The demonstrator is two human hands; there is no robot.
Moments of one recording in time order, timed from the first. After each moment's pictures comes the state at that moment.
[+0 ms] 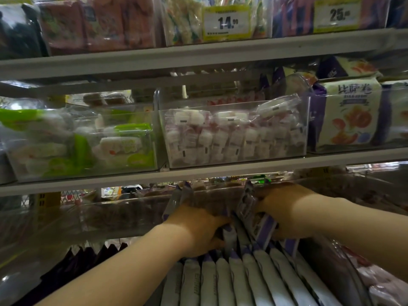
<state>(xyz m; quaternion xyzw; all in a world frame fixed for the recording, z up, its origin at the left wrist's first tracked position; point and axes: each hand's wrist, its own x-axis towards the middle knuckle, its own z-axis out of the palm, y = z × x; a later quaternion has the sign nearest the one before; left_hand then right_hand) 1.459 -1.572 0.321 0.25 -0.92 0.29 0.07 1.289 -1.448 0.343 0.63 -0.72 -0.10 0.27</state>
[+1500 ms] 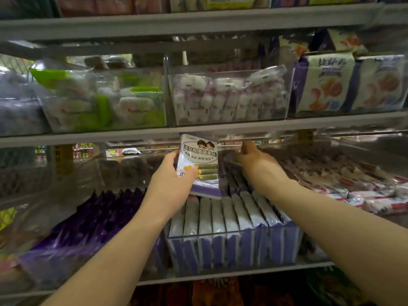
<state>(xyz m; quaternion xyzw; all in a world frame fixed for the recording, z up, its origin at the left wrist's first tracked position) 1.526 -1.504 0.280 0.29 -0.75 -0.27 0.54 1.327 -1.446 0.304 0.56 -0.73 0.30 0.25</state>
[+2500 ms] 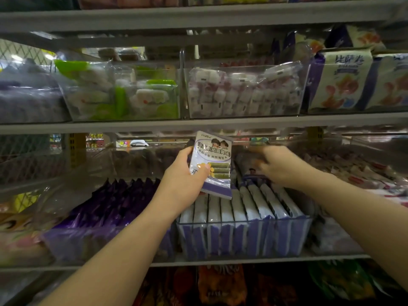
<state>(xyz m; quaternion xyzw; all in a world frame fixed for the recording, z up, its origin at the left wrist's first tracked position) 1.535 -1.497 0.272 0.25 -0.77 -0.28 0.52 1.319 -1.425 0.307 0.62 -0.69 0.30 0.22</state>
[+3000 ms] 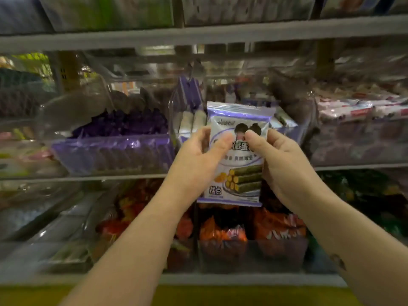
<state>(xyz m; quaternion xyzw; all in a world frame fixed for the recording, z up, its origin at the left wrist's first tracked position) 1.539 -1.423 0.166 0.13 -0.72 -0.49 0.47 1.402 -1.350 0.165 0.53 -0.41 0.69 -0.27</state>
